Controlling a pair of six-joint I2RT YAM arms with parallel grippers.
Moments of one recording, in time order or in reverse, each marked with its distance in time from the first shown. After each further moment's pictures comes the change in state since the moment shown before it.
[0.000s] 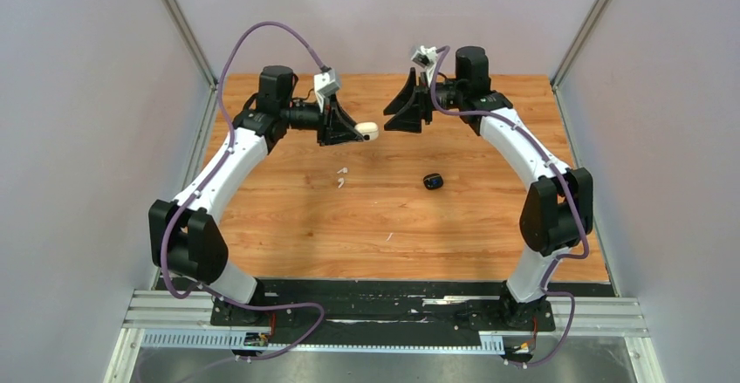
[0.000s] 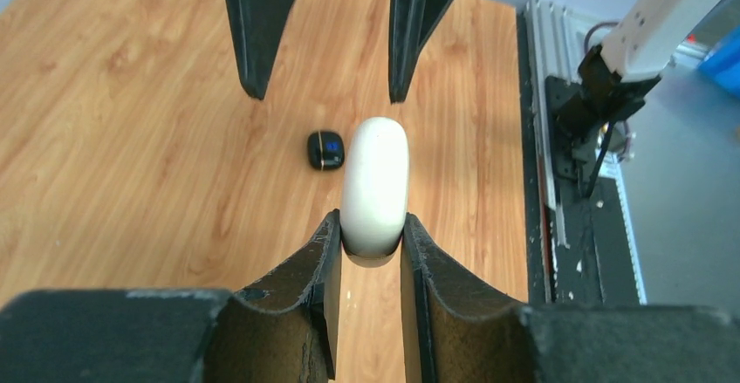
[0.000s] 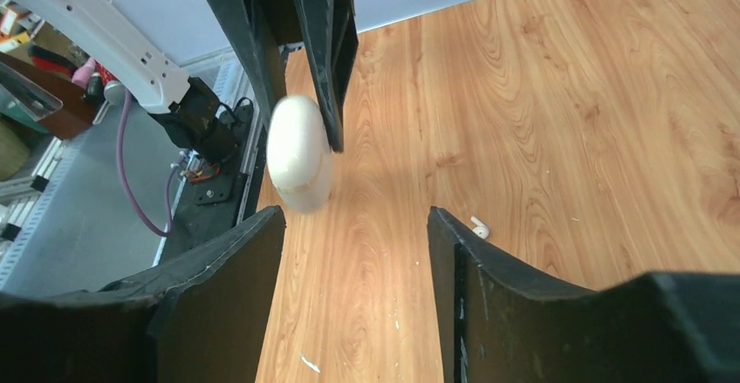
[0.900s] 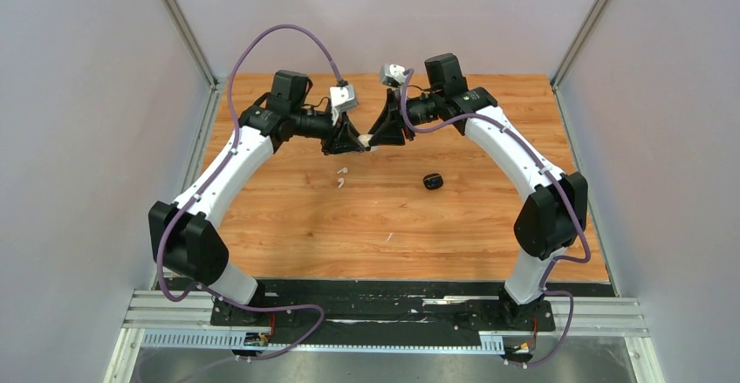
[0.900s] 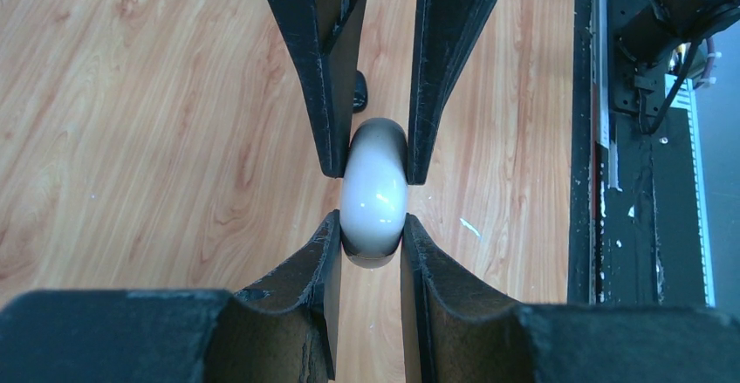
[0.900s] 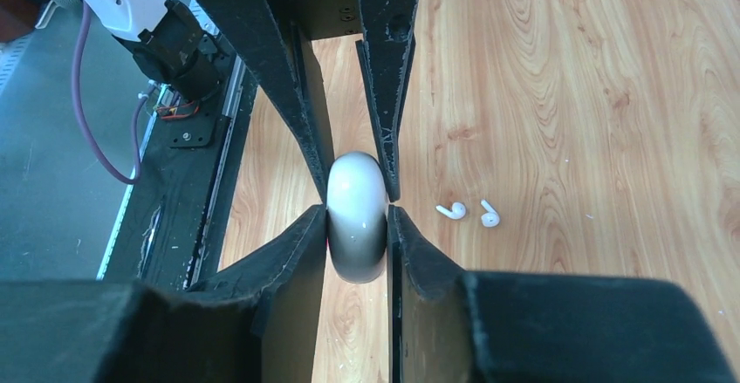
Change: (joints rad) left arm -0.077 0.000 0.078 -0.370 -0.214 0.343; right arm 0.146 0.001 0.151 -0.533 0.151 -0.477
